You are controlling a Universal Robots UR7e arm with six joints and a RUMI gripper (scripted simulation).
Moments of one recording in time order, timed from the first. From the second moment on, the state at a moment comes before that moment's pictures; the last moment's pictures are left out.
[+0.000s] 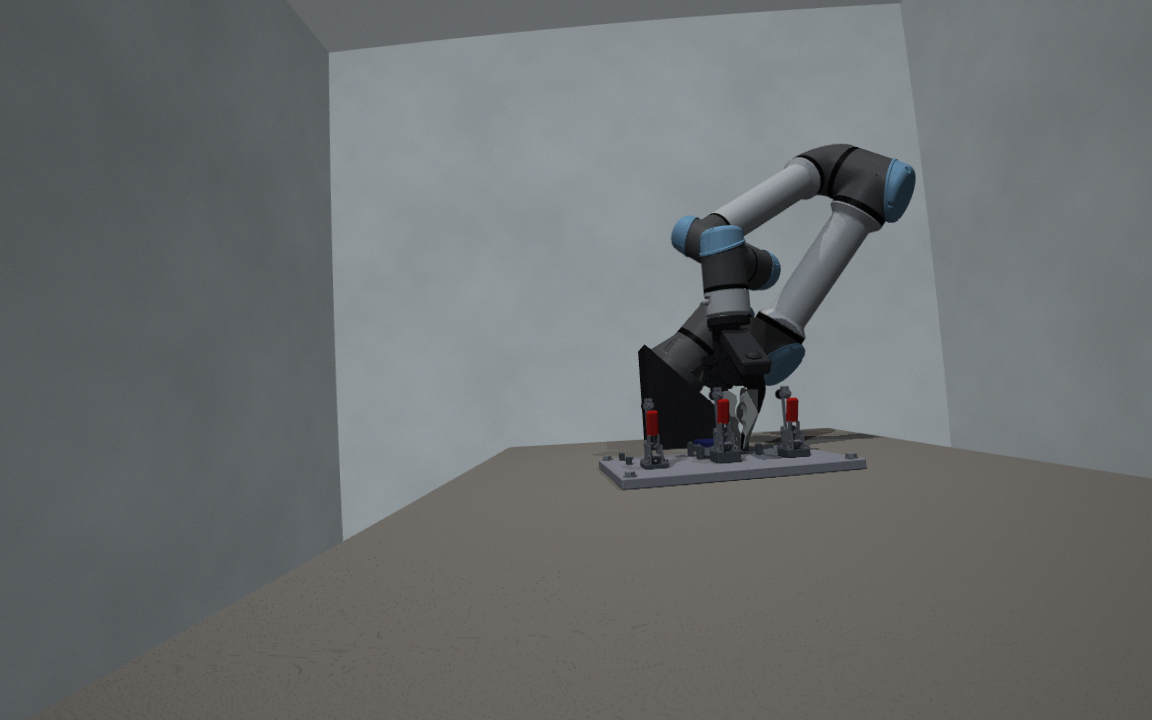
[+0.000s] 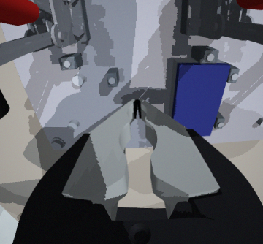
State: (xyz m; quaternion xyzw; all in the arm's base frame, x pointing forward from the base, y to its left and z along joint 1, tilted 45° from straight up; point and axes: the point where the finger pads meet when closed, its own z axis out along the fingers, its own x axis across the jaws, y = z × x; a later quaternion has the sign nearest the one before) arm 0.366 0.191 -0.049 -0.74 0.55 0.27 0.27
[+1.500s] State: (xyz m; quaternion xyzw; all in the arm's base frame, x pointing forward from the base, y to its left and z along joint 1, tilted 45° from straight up) arm 0.367 0.187 -0.054 -0.74 0.55 0.27 0.27
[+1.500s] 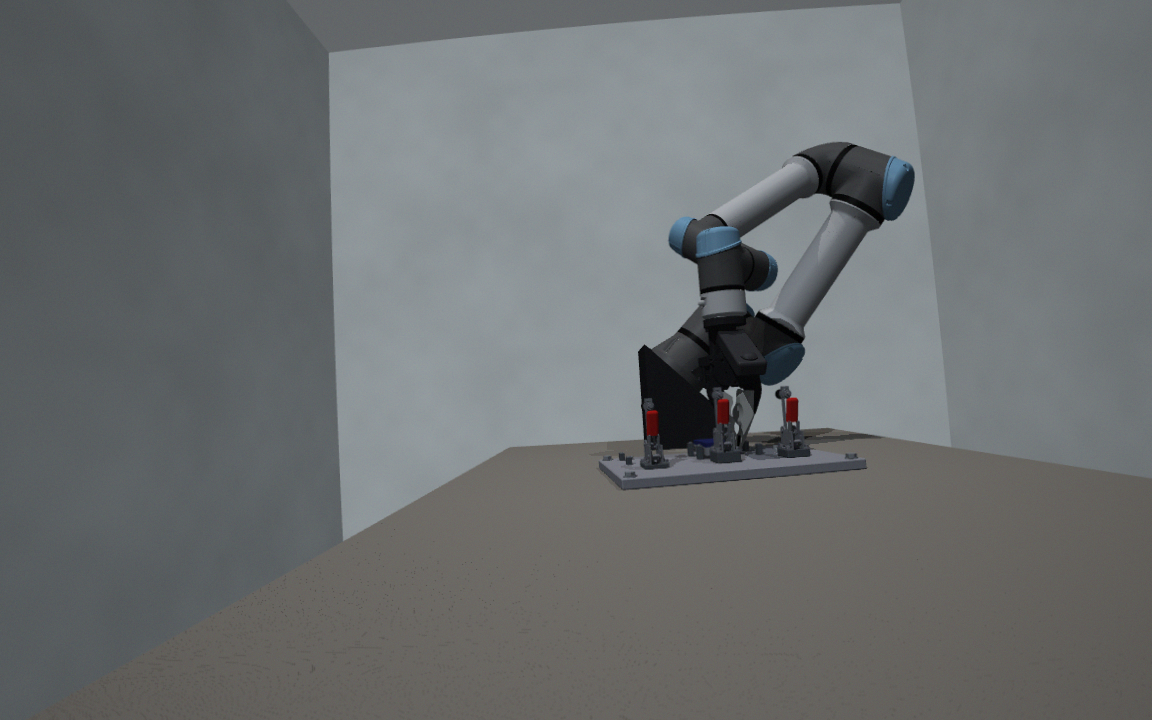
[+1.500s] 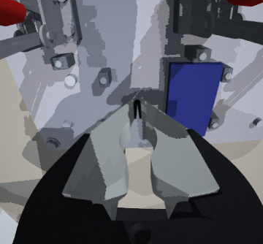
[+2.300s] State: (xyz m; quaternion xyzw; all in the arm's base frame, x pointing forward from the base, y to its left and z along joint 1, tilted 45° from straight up) arm 0.367 0.185 -0.057 -0.74 0.55 0.27 0.27
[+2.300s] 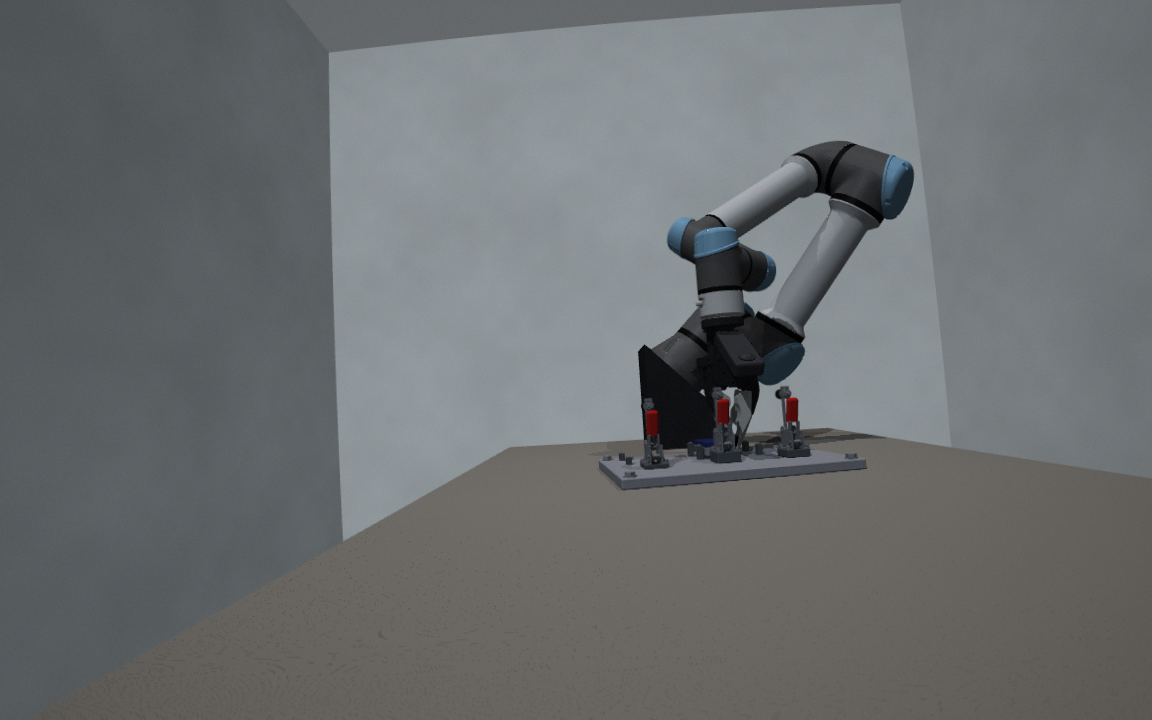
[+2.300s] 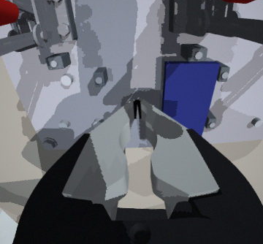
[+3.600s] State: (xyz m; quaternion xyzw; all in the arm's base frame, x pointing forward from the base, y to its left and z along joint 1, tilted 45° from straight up) arm 0.366 0.182 -0.061 -0.74 0.55 0.27 0.27
